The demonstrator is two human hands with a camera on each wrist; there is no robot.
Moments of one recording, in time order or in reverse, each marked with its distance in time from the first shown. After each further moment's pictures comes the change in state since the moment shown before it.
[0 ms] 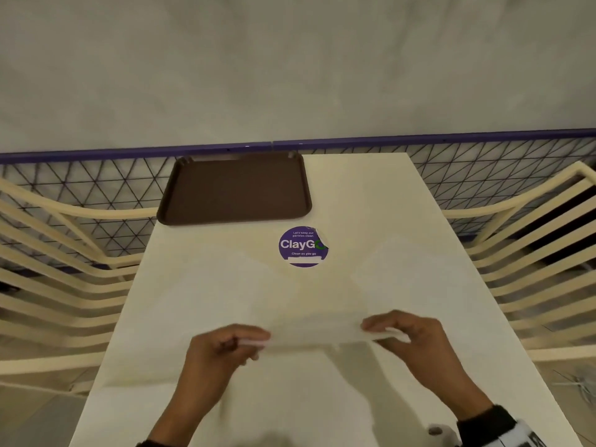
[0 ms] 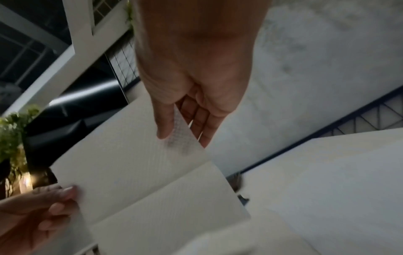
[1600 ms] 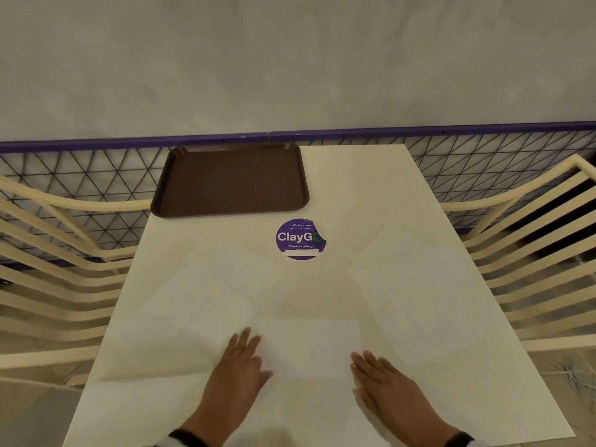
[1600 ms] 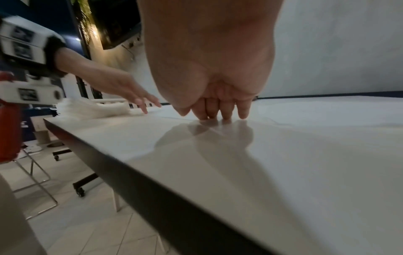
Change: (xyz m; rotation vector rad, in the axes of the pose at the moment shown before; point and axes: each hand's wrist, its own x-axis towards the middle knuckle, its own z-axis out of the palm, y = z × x) left_hand 0.009 -0.135 0.009 1.400 -0.302 0.511; right_hand -0.043 0.139 0.028 -1.190 -0.422 -0.202
